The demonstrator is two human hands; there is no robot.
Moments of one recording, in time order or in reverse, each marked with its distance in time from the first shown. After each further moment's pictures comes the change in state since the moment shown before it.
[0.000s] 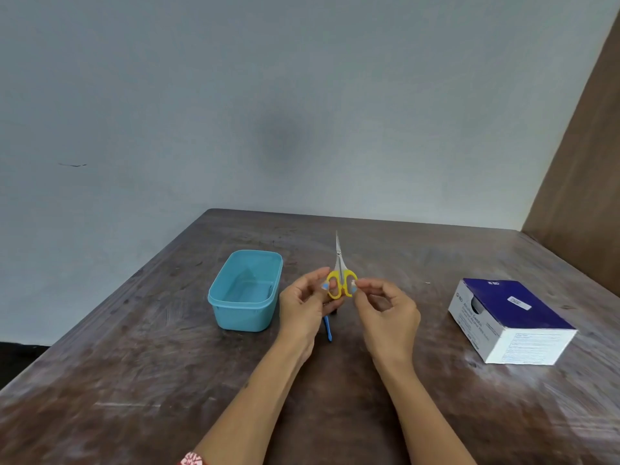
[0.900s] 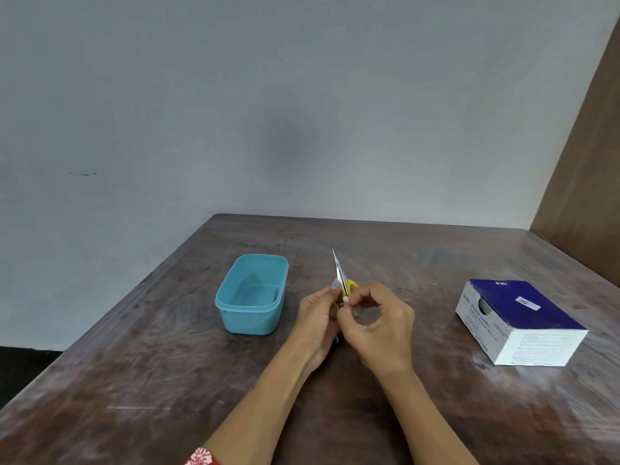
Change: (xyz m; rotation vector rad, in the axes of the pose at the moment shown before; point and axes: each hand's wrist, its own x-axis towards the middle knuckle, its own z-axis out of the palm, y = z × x) left_hand -0.006 -0.001 0.002 -0.080 -0.168 -0.190; right_hand -0.010 -0.001 0.002 -0.151 -0.058 -0.386
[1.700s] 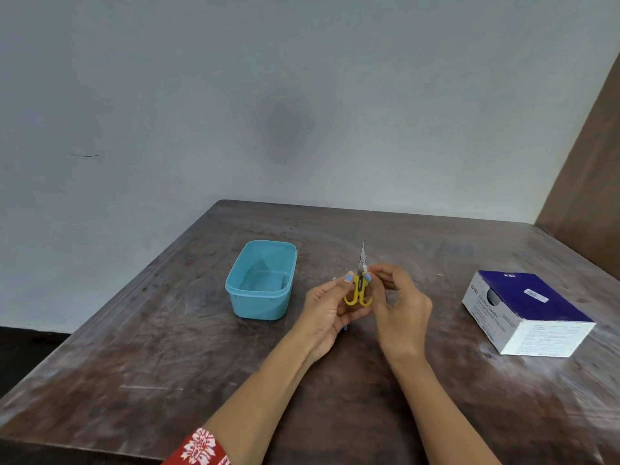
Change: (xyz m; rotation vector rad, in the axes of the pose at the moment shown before) left_hand -0.006 0.000 -0.008 -0.036 -0.082 -0.047; right_hand 0.003 0.007 -0.002 -0.039 0.026 0.070
